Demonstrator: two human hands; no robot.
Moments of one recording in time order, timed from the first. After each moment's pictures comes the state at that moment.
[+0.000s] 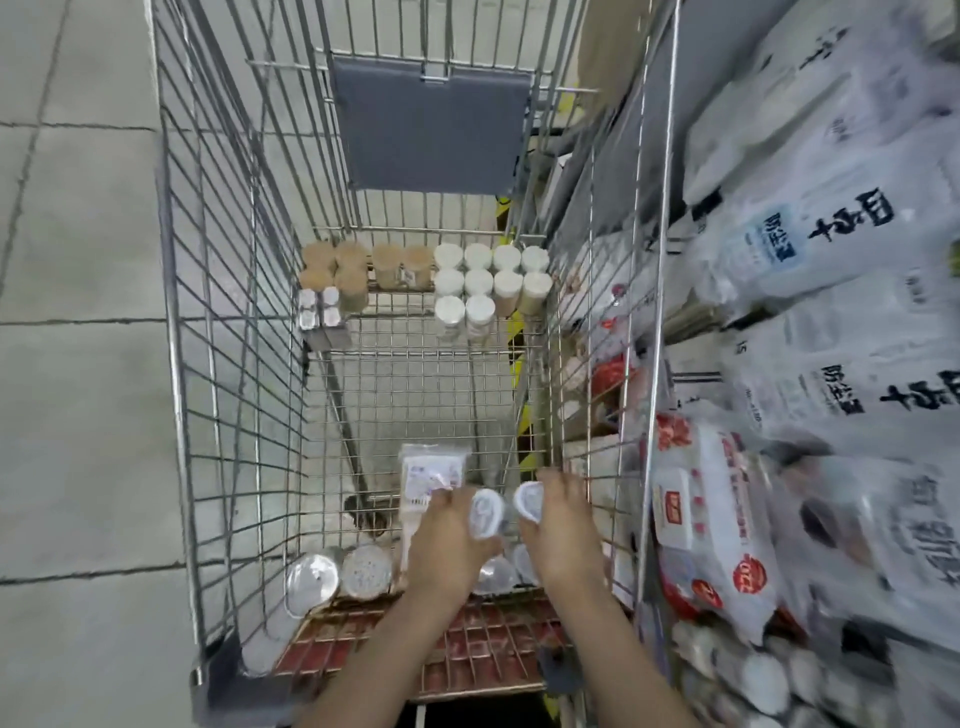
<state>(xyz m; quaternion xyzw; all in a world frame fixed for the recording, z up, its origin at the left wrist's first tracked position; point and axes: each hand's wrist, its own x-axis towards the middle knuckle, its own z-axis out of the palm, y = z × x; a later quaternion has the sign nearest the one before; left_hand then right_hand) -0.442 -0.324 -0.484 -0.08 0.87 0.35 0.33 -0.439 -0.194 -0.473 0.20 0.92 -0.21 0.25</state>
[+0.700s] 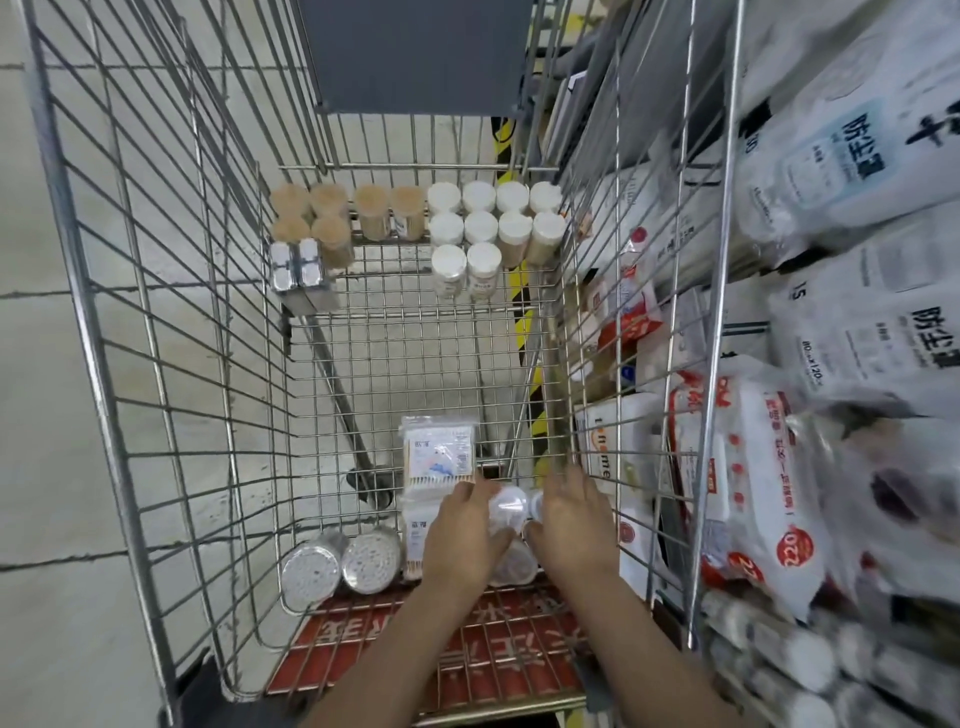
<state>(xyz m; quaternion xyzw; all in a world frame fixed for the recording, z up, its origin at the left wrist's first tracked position) -0.426 -0.322 -0.552 -0.01 0.88 0.33 0.35 -0.422 -0.193 -0.541 0.11 0.92 -0.05 0.36</state>
